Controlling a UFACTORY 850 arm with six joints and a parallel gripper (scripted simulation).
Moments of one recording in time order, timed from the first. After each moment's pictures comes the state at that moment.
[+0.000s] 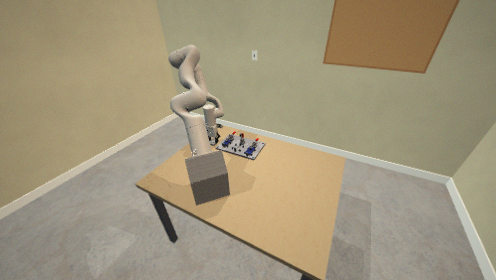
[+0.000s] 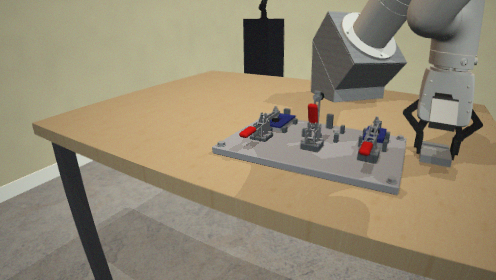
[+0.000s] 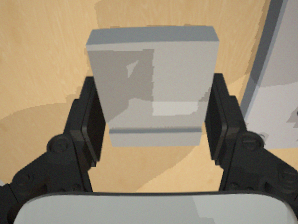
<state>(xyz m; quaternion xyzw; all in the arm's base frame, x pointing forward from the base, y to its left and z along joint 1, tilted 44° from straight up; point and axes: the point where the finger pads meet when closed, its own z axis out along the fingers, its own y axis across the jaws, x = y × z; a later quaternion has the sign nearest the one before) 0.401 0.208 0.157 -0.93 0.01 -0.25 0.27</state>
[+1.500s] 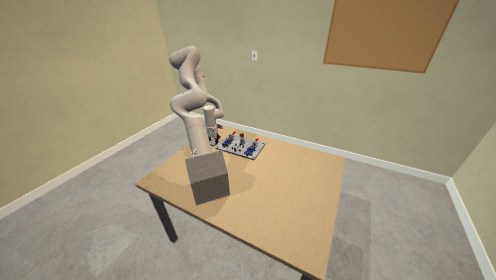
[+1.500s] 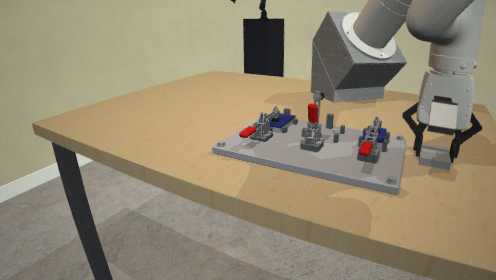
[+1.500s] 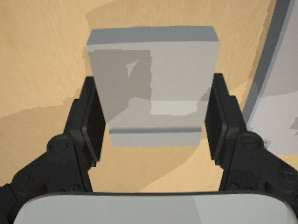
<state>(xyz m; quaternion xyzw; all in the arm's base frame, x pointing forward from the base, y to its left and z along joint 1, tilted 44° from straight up) 0.404 0.211 0.152 -0.93 0.01 -0.25 0.27</state>
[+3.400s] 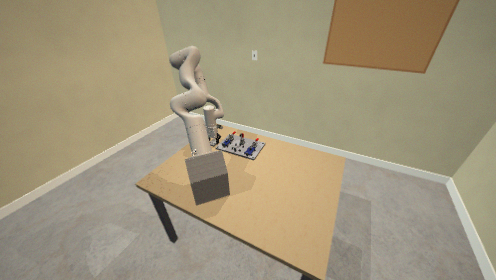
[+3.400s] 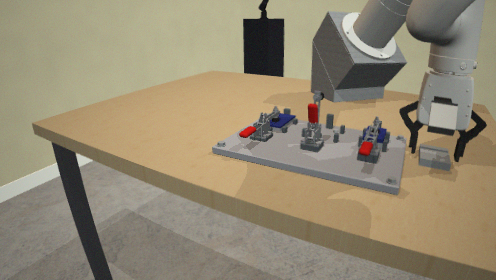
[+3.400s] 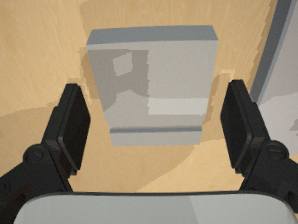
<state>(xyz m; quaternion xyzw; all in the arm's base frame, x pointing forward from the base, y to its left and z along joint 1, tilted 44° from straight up) 0.404 0.212 0.152 -0.93 0.01 -0.25 0.27</state>
